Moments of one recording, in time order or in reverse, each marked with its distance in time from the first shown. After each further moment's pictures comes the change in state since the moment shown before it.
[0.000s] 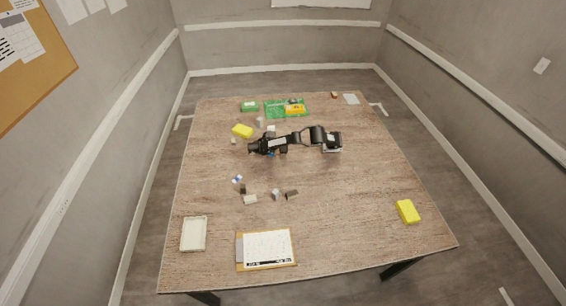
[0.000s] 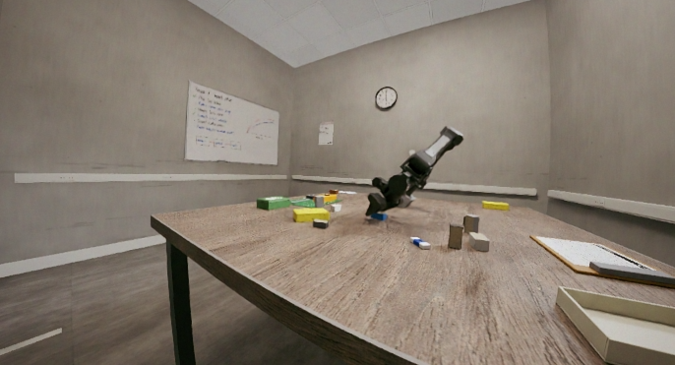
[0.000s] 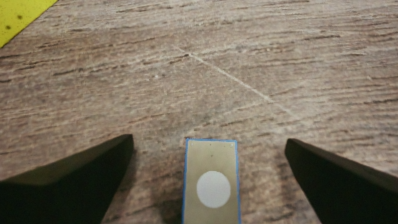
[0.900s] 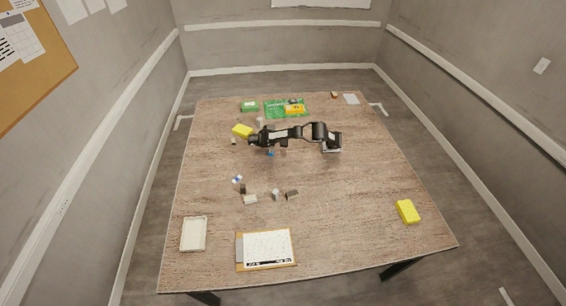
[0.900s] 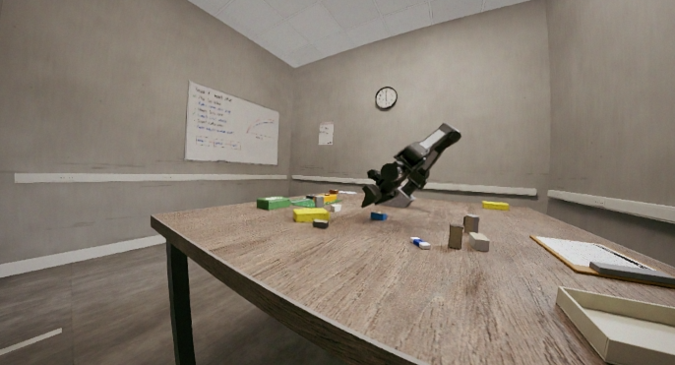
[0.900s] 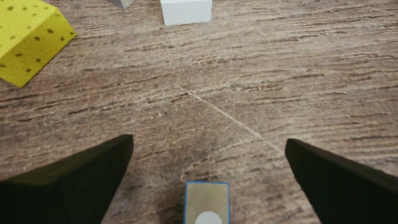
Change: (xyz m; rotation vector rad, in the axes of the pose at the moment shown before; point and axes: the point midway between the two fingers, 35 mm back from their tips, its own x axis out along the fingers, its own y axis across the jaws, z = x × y) arm -0.007 0.000 0.034 -0.003 0.001 0.000
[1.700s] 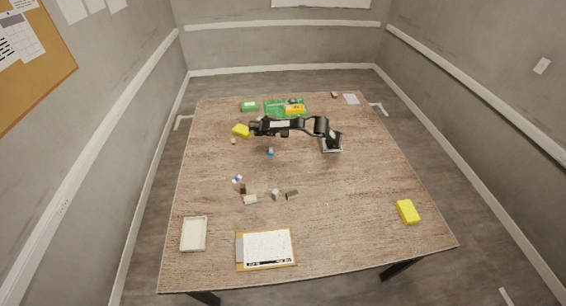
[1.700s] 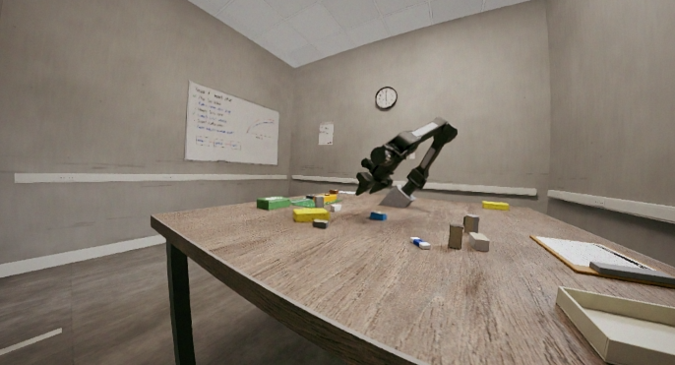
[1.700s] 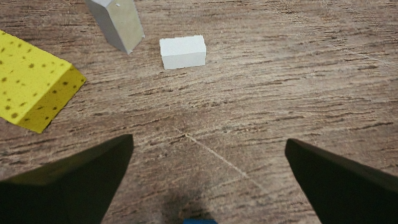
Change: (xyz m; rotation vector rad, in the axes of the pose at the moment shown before) arm -0.010 -0.002 0.050 0.000 0.014 -0.007
